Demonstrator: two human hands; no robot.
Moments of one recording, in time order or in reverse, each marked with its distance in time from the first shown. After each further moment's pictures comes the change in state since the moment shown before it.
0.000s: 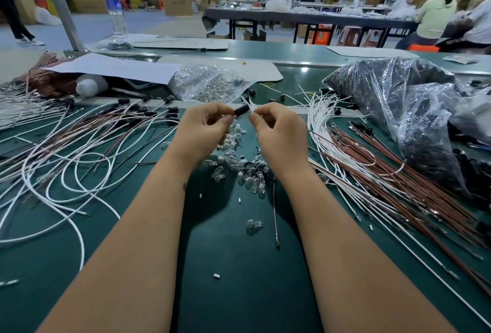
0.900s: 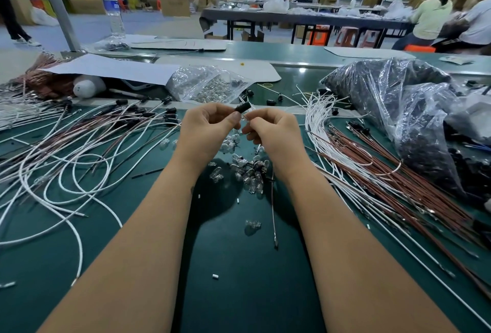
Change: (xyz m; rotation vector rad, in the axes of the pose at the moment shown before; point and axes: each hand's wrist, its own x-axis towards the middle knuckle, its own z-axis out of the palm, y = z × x) left_hand -0.004 0.002 0.011 -0.068 0.085 0.069; right_hand 0.003 -0.003 0.001 0.519 -0.173 0.321
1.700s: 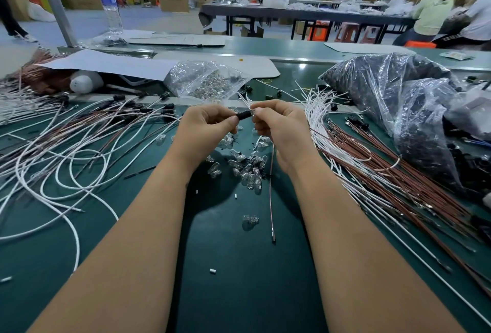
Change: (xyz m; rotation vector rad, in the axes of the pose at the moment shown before) left_hand 0.000 -0.007 -0.005 0.053 -0.104 -0.025; right_hand 0.007 0.002 -0.010 0.152 0.029 0.033
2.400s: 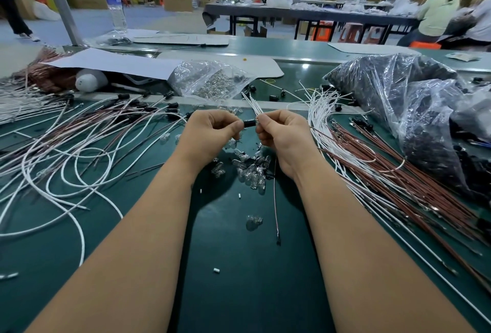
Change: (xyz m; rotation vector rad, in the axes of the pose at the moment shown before) left_hand -0.002 -0.004 0.002 0.040 -0.009 -0.008; right_hand -0.003 0.007 0.000 -0.025 0.002 0.110
